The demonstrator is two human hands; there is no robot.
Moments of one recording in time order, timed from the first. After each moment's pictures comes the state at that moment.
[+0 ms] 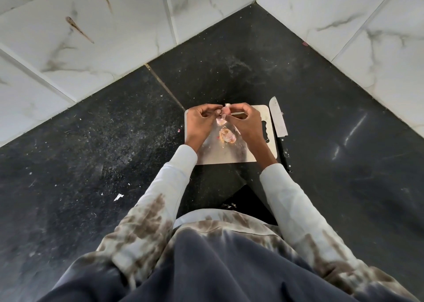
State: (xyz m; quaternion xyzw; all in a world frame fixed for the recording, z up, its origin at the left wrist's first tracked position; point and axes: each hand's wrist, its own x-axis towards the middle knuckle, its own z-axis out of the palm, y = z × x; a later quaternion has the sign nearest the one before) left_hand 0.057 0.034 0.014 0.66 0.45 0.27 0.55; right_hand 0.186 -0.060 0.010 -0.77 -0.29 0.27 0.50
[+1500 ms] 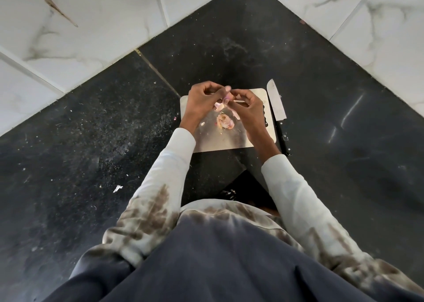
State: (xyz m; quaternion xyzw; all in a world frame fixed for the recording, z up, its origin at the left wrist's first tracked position) left_hand 0.073 0.049 0.027 0.69 0.39 0.19 0.58; right_hand 0.176 -0.078 0.022 -0.73 -0.21 0.31 0.57
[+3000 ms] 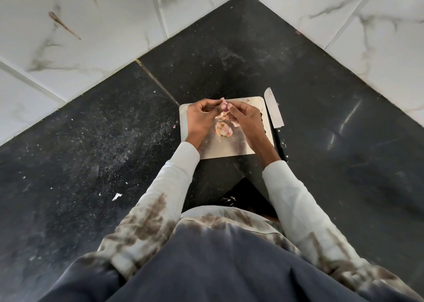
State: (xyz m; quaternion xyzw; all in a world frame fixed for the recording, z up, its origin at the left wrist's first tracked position) left_hand 0.065 0.019 0.021 0.59 0.43 0.28 0.62; right_hand 0.187 -0.078 0.015 -0.72 -0.21 0.36 0.56
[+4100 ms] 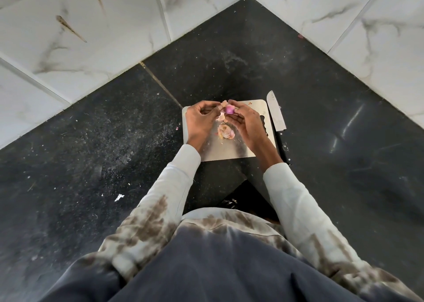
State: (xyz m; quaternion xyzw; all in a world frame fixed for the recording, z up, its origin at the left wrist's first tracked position) left_hand 0.061 0.024 0.016 0.61 0.46 0.30 0.57; right_hand 0.185 -0.072 0.018 -0.59 -0.09 0.47 0.65
